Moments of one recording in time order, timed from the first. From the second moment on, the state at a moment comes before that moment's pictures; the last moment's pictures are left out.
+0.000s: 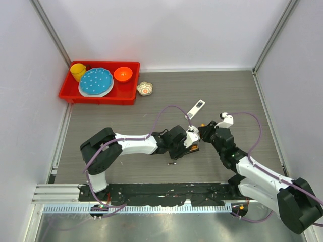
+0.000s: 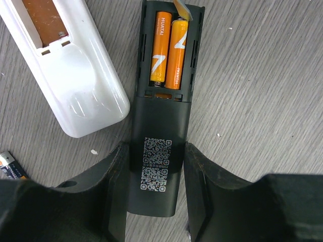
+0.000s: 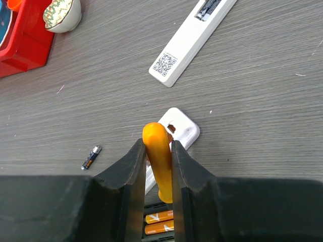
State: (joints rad) left arm -1.07 1.82 1.04 -0.12 0.07 0.05; right arm 0.50 0.91 0.25 0.32 0.23 0.63
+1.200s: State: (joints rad) left arm -1.07 1.82 1.04 -0.12 0.08 0.05; right arm 0.58 0.81 0.25 0.31 0.32 0.75
